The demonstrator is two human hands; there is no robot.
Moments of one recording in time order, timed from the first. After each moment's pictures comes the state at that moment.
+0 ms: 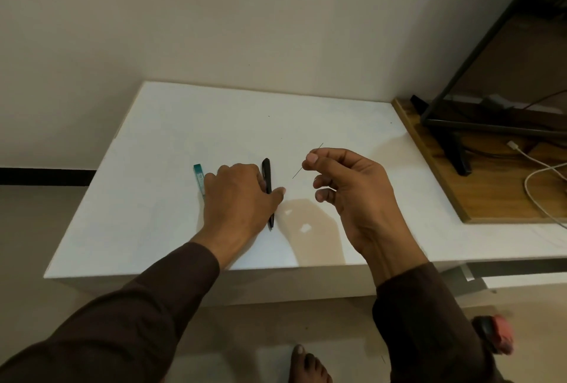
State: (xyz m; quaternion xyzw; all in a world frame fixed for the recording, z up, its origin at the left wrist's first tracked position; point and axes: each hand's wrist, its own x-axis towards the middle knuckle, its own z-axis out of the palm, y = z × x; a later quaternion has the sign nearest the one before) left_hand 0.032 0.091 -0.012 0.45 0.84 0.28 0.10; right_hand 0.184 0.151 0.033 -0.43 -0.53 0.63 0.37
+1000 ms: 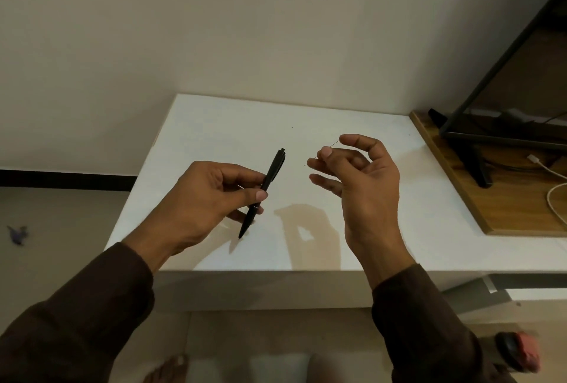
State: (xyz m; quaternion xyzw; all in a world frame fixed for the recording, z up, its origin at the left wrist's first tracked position) left_hand -0.039 0.021 0.031 0.42 0.62 0.52 0.40; right_hand 0.148 0.124 0.045 -0.36 -0.51 0.59 0.50
